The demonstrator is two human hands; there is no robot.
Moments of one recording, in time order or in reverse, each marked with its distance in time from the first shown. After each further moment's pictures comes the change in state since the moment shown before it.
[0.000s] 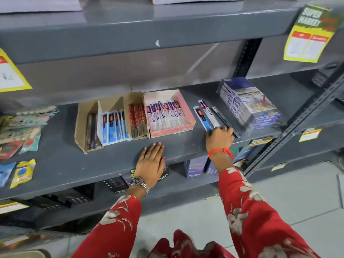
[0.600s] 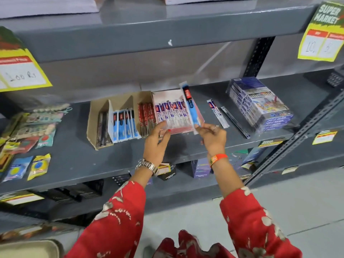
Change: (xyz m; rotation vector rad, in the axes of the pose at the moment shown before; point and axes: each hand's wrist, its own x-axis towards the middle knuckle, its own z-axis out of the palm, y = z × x) left_hand 0.043 0.015 -0.062 -0.898 0.240 -0.379; right_hand -0.048 -0.048 -0.040 1.245 -0.282 0.216
